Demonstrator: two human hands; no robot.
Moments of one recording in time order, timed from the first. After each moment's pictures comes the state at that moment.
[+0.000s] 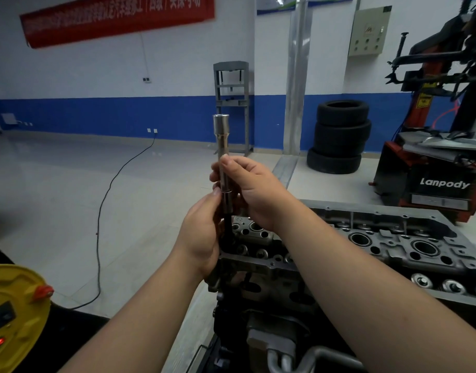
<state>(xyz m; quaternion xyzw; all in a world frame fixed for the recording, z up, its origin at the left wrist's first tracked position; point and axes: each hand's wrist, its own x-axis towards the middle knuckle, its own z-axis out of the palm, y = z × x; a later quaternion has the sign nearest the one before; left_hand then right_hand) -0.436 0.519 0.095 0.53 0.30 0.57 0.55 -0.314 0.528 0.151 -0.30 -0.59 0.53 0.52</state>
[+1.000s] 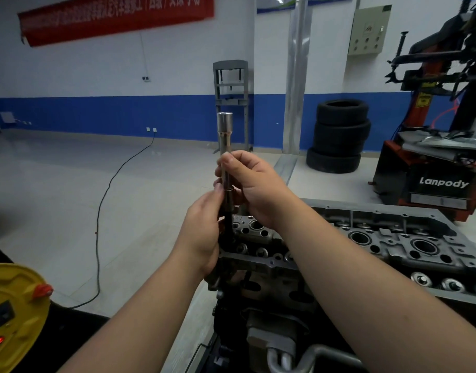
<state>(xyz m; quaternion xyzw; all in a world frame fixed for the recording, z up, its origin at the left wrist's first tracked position) -0.433 0.519 0.095 0.53 0.31 0.59 0.53 -0.315 0.529 0.151 -0.30 -0.59 0.51 0.55</state>
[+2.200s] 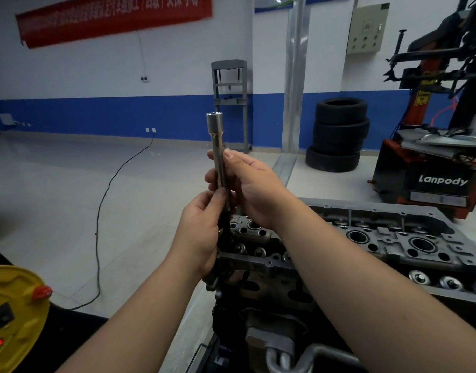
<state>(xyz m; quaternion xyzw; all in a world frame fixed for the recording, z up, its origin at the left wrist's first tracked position) -0.433 0.519 0.093 0.50 0.31 0.61 0.53 -0.313 0.526 0.152 -0.29 -0.58 0.55 0.52</state>
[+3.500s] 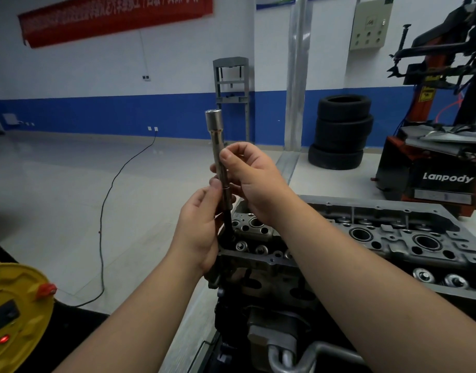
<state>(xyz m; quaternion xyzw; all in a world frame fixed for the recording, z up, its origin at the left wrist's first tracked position) -0.436 0.519 0.094 0.50 0.30 0.62 0.53 -0.314 0.526 0.152 -0.29 -0.59 0.49 0.58</state>
